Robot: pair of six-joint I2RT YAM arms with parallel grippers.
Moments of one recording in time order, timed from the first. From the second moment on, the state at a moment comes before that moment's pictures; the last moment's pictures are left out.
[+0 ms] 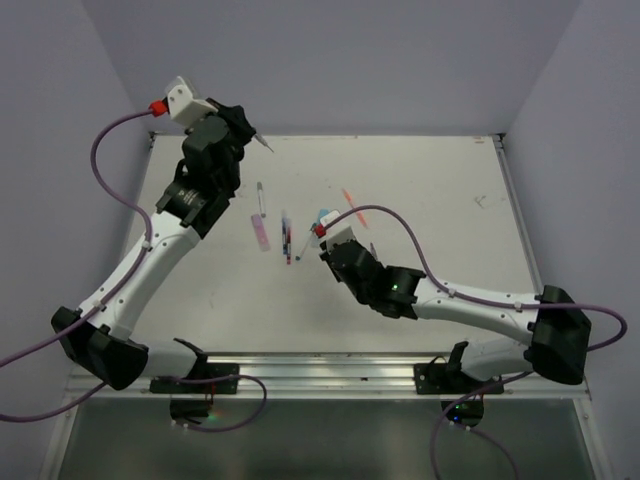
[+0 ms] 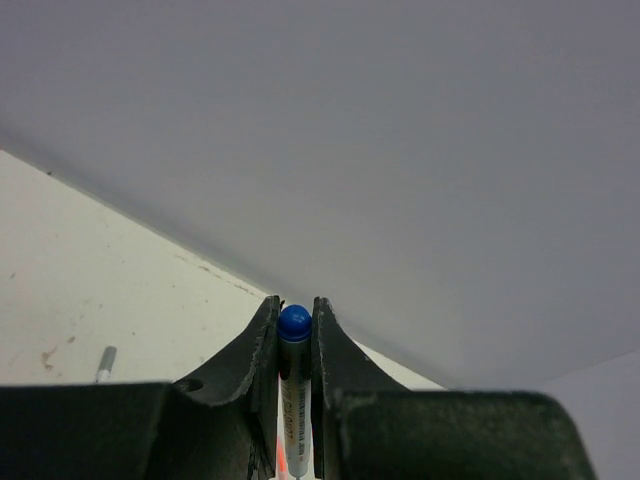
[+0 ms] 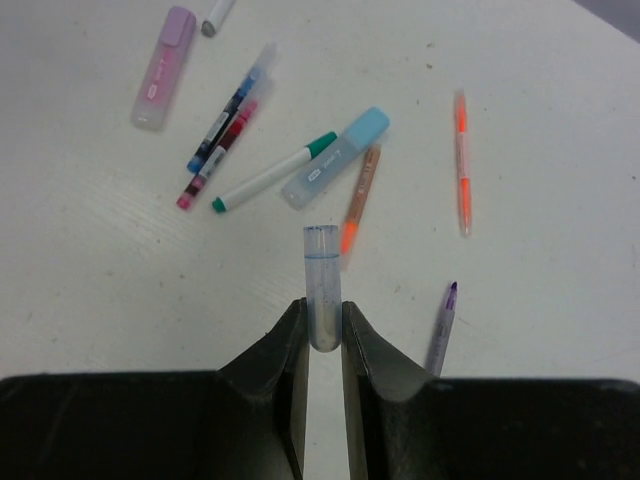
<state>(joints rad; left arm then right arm) -0.50 1.34 1.45 -0.09 -0.67 -0.65 1.10 1.32 0.87 -0.10 0.63 0.13</state>
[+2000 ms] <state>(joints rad) -0.61 1.70 1.02 0.06 0.12 -0.77 0.77 1.36 0.81 -0.23 0.20 0.43</state>
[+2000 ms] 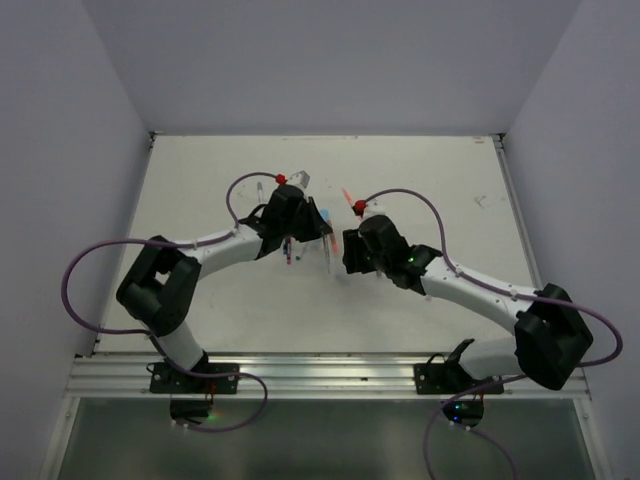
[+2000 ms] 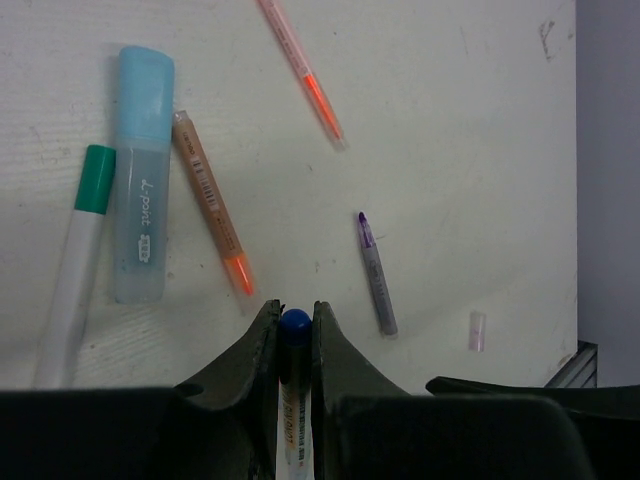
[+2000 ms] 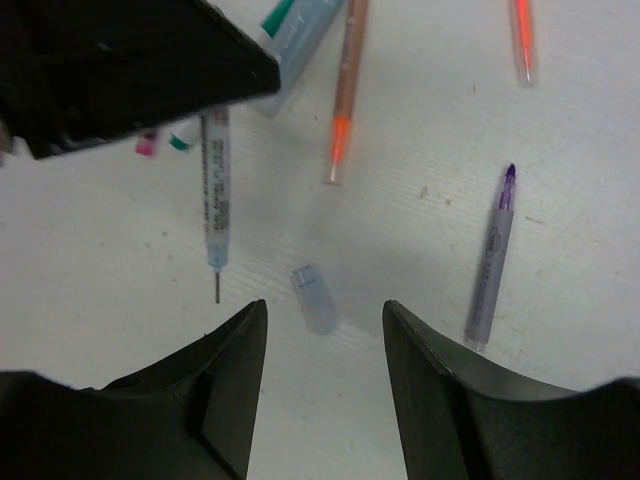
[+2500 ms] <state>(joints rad) -0.61 1.66 0.92 0.13 0.12 -0.83 0.77 1.47 0.88 -0.11 0.03 0.50</state>
